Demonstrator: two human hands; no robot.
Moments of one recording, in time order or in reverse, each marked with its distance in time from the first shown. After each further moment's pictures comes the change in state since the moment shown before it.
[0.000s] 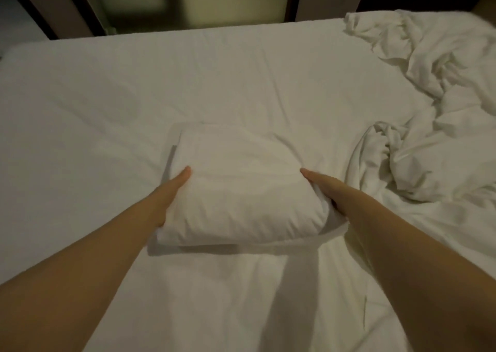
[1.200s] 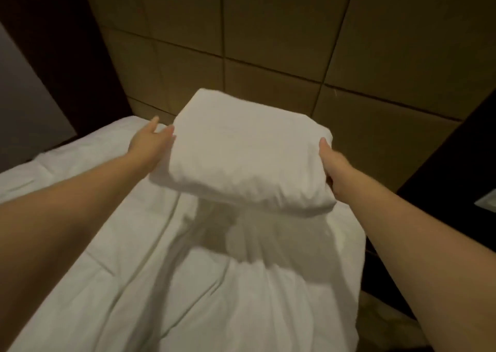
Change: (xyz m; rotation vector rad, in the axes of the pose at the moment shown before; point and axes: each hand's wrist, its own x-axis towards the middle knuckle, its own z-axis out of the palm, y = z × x) left_hand -0.142 0.272 1.001 0.644 -0.433 0.987; right_hand -0.111 -0.015 -0.900 0.691 0.936 -0.111
